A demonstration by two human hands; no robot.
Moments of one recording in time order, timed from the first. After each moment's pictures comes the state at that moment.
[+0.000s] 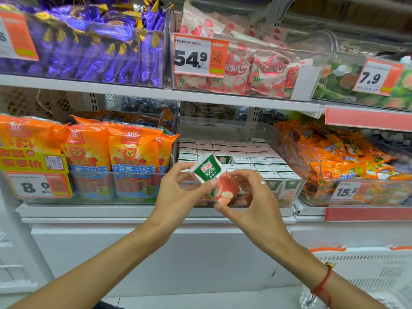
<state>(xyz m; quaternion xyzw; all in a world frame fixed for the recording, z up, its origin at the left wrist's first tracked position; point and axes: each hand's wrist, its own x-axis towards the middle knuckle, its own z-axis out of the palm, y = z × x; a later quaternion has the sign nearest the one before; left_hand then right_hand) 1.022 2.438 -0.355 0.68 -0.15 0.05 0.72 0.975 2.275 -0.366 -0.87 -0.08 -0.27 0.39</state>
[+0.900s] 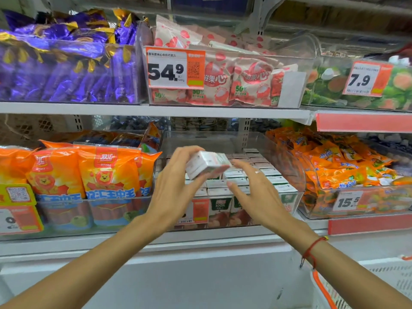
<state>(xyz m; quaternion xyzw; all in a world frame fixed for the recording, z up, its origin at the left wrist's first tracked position) 1.088 2.408 -0.342 0.77 -0.34 0.30 0.44 1.055 2.209 -0.363 -0.93 -0.06 -0.27 0.26</state>
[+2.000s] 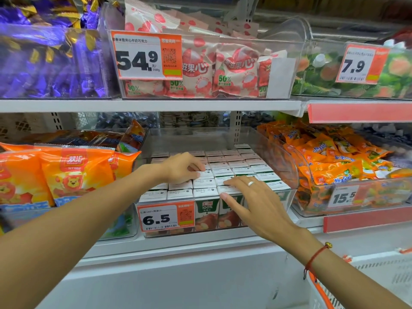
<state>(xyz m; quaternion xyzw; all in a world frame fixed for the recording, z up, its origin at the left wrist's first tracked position) 1.195 2.366 -0.326 0.91 -0.37 -0.04 0.18 1.052 2.184 -0.385 -0.95 -0.07 -0.27 0.12</state>
